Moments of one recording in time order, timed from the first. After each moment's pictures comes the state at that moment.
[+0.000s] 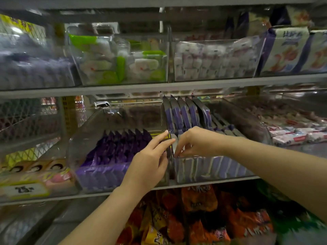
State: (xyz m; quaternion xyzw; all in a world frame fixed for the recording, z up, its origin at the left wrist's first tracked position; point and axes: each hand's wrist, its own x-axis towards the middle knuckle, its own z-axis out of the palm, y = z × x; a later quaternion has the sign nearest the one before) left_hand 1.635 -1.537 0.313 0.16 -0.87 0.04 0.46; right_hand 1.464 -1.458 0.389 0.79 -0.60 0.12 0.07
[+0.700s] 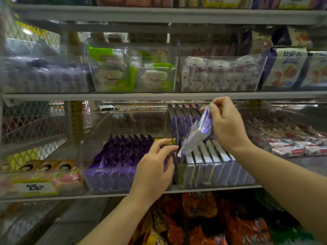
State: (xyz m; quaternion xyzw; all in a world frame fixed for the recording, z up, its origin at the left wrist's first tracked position) left_hand 1.639 -1.515 0.315 0.15 -0.82 -0.05 0.55; right_hand 1.469 -1.430 0.415 0.53 -0.53 0.63 0.20
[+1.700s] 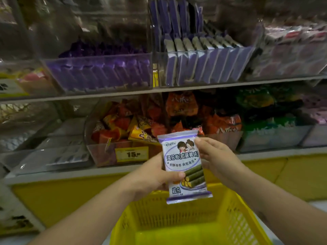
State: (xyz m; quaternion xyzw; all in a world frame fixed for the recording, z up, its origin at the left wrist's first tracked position) left_hand 1.663 -1.416 0.127 0.26 -0.69 -0.66 0.13; right_hand 1.499 -1.325 0.135 0.34 -0.57 0.64 -0.39
